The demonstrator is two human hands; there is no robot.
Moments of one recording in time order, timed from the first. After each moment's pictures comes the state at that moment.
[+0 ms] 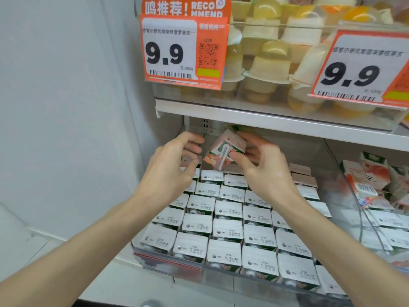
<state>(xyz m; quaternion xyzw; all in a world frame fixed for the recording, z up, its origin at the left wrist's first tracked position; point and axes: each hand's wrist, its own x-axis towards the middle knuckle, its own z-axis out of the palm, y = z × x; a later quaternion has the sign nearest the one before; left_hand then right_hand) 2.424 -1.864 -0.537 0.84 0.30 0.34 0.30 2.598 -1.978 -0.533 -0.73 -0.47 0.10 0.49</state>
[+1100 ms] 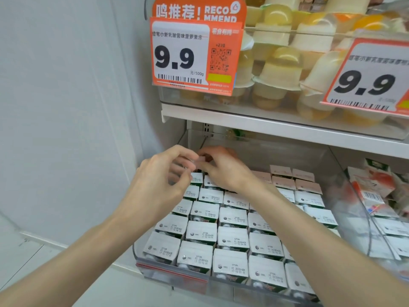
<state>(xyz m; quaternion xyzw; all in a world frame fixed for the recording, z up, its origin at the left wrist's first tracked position) 2.393 -1.873 -0.531 0.82 0.33 0.33 0.33 2.591 -1.892 -0.554 -0.74 -0.60 0.15 0.26</state>
